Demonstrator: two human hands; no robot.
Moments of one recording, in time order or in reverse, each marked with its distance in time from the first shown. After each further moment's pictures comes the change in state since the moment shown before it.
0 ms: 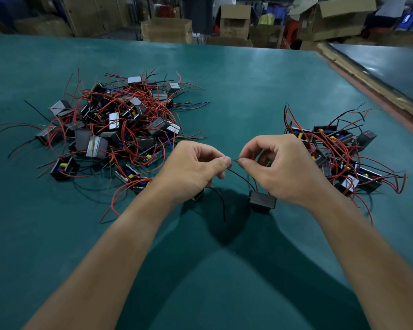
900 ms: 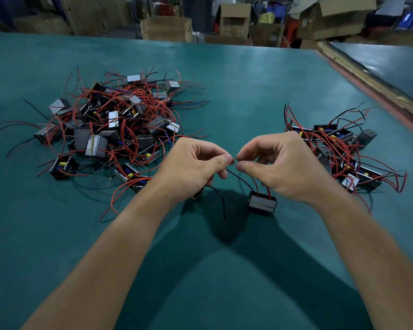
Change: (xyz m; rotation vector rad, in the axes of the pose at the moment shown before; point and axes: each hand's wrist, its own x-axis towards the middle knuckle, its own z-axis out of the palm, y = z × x) left_hand -0.001 0.001 -0.001 -0.040 -0.027 0.047; right_hand 0.000 0.001 -0.004 0.200 -0.097 0.039
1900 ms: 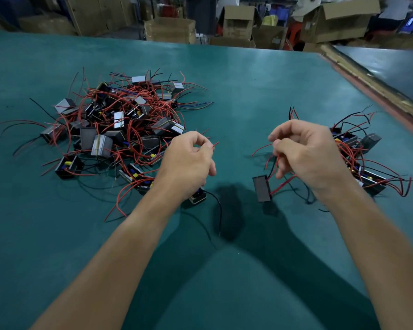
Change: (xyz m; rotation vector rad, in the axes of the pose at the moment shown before) left_hand 0.007 0.000 -0.002 0.108 0.266 -0.115; right_hand 0.008 0.000 -0.012 0.183 0.292 0.179
